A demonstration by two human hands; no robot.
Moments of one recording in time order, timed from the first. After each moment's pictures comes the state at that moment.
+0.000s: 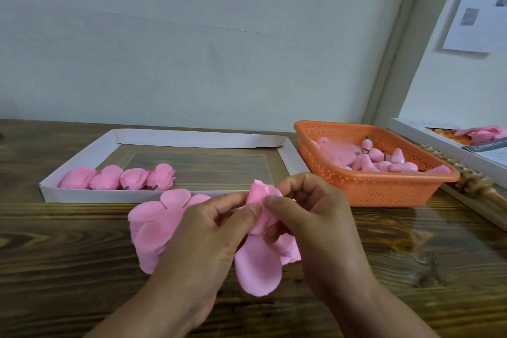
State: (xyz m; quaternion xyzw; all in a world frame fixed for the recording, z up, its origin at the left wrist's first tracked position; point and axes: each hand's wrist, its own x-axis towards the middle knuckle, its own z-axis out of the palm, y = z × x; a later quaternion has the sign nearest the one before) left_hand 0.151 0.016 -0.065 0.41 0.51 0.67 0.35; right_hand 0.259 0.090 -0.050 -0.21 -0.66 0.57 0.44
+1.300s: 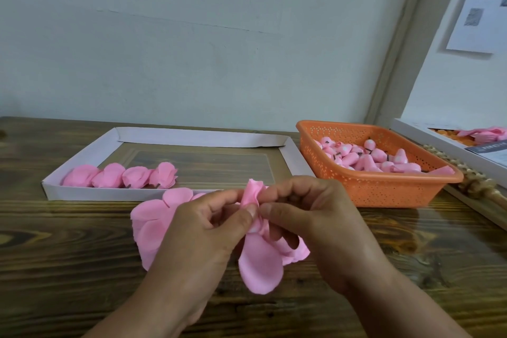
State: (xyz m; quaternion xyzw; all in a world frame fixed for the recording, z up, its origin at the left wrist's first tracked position) left_hand 0.144 0.011 -0.066 0.43 0.53 0.66 0.30; right_hand 0.265 0.097 -0.039 -0.16 -0.73 0.57 0.34
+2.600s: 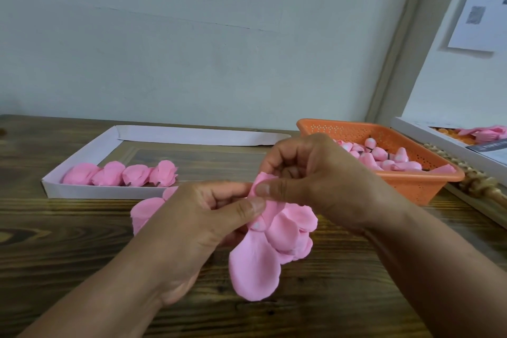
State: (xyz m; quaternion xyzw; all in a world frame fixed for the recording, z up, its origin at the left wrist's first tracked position) left_hand 0.139 0.005 -0.040 0.43 0.47 0.65 0.42; right_hand 0.257 0.122 0.003 -0.13 -0.86 0.43 0.24
